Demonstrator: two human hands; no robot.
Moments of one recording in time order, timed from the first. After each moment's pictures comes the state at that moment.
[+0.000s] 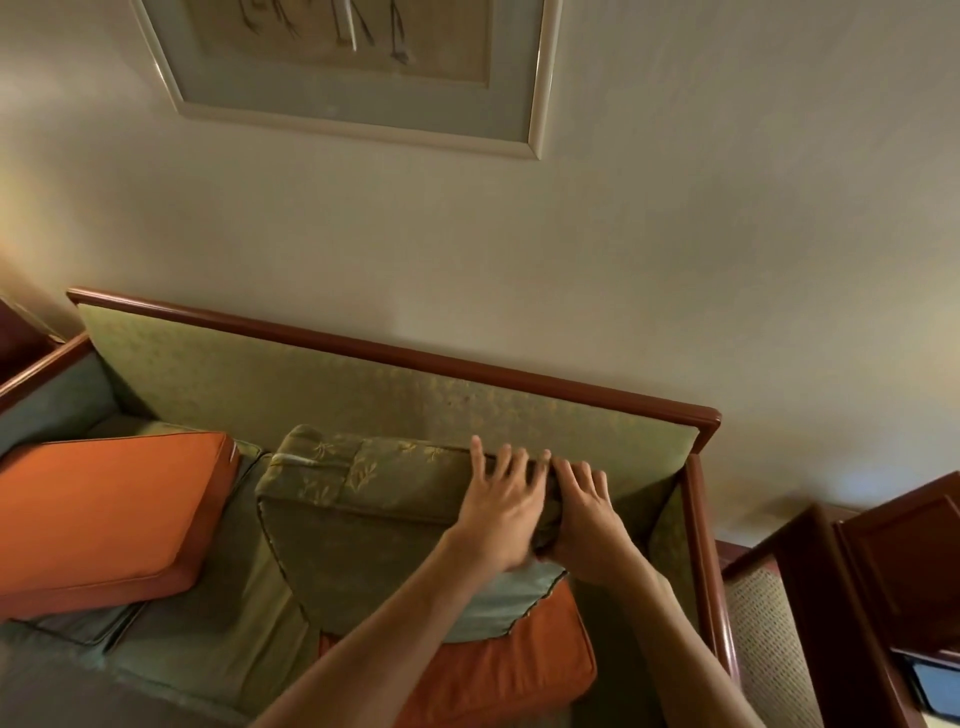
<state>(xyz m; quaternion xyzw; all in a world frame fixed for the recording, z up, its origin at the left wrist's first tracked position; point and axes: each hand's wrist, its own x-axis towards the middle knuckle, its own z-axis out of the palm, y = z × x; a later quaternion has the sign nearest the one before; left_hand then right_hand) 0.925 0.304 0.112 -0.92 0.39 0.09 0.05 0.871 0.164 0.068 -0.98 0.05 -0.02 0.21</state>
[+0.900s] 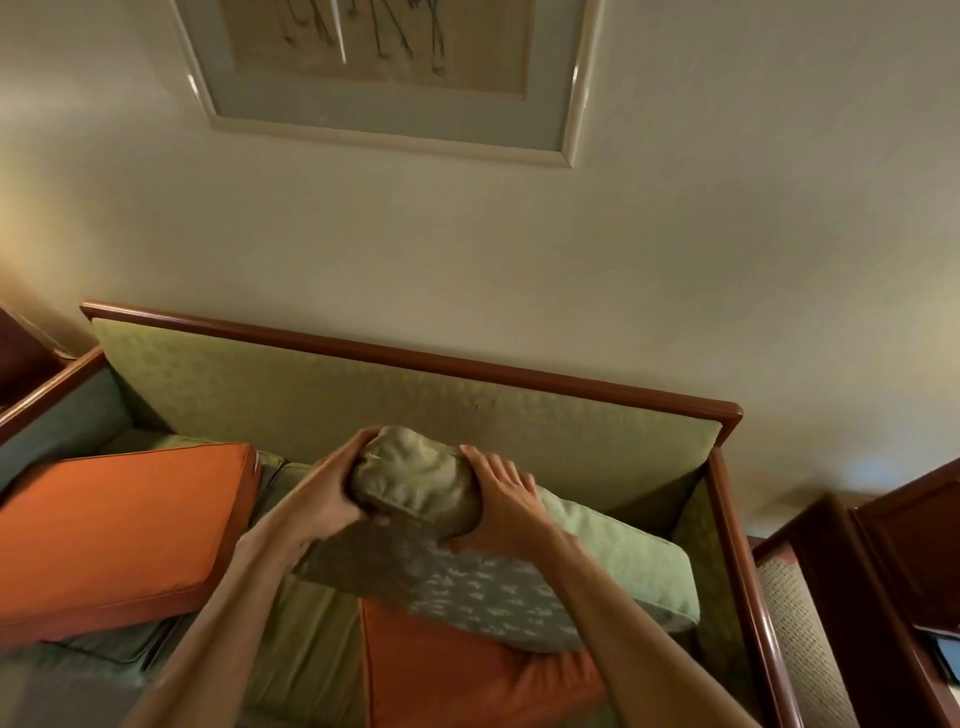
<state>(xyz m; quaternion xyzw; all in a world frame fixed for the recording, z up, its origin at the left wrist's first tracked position) 1.026 0.564 0.110 -0.87 0.25 0.16 -0.40 0.937 0.315 0.076 -0.97 0.00 0.05 0.24</state>
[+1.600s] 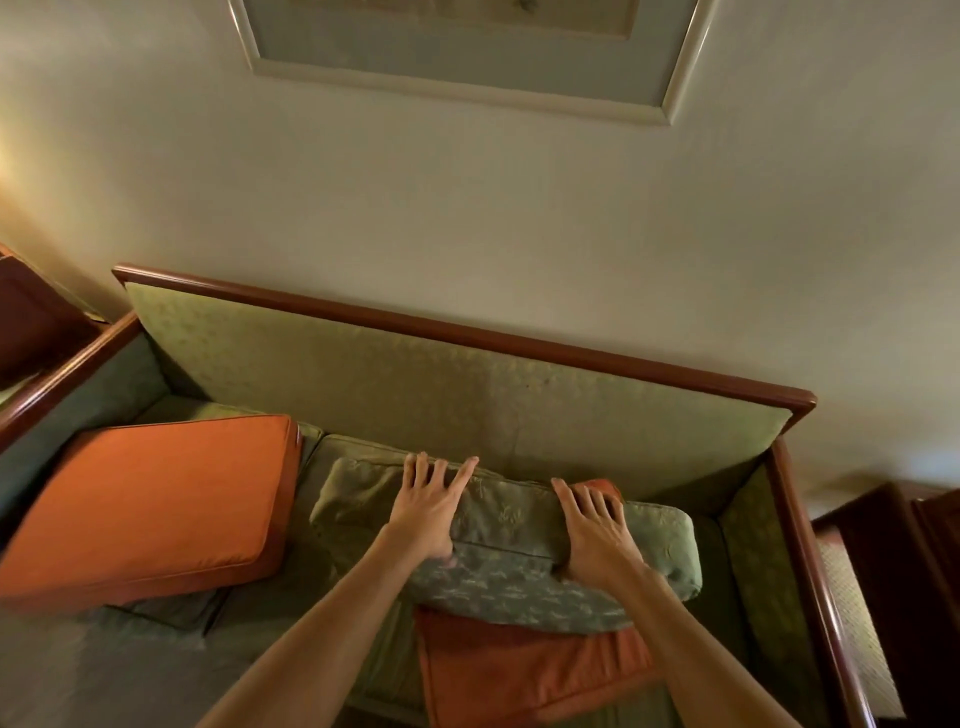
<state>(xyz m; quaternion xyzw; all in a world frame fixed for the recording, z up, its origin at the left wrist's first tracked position) 1.058 0.553 0.014 -0.93 0.32 0.18 0.06 0.939 0.323 0.004 -0.98 0.06 0.14 0.08</state>
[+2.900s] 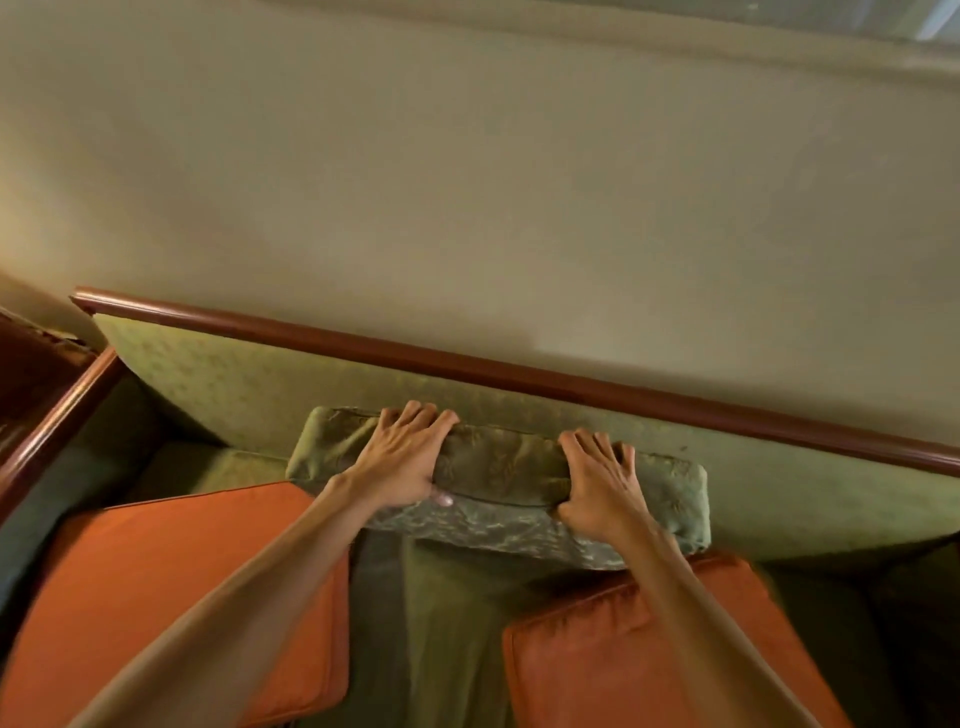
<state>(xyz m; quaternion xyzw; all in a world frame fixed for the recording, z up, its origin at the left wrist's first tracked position) 1.428 0.662 0.000 -0.91 0.40 0.12 -0.03 1.294 0.416 -0.005 -0.98 0.08 0.10 0.14</state>
